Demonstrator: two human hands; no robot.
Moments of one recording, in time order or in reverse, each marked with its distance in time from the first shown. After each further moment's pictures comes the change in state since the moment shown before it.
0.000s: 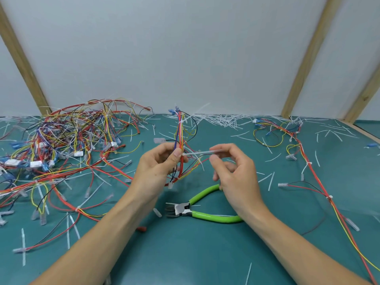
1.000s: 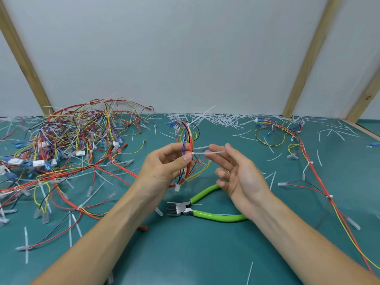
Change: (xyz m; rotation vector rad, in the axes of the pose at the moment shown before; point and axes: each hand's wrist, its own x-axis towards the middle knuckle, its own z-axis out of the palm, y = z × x) left_hand -0.001 0.001 0.002 -0.240 -0.092 -0.133; right_hand 0.009 -0.014 -0.007 0.546 -0.152 0.557
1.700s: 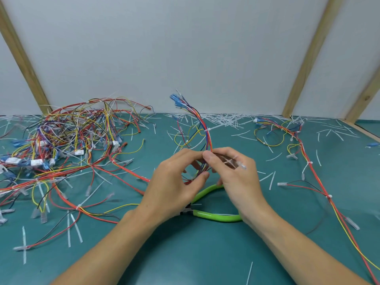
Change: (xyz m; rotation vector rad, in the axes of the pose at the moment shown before) left_hand -0.015 -0.008 0.015 1.003 -0.050 0.636; right_hand -0.010 0.011 0.011 -0.434 0.117 -0.460
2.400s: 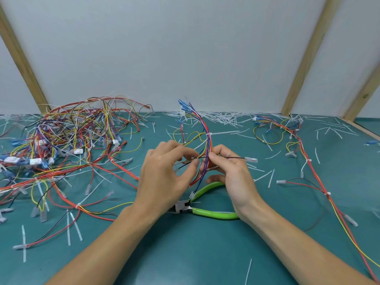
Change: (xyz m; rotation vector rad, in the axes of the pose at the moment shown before) left_hand 0.002 -0.002 -0.007 0.214 0.141 -0.068; right_hand 0.002 -0.002 0.001 0.072 -0.175 0.131
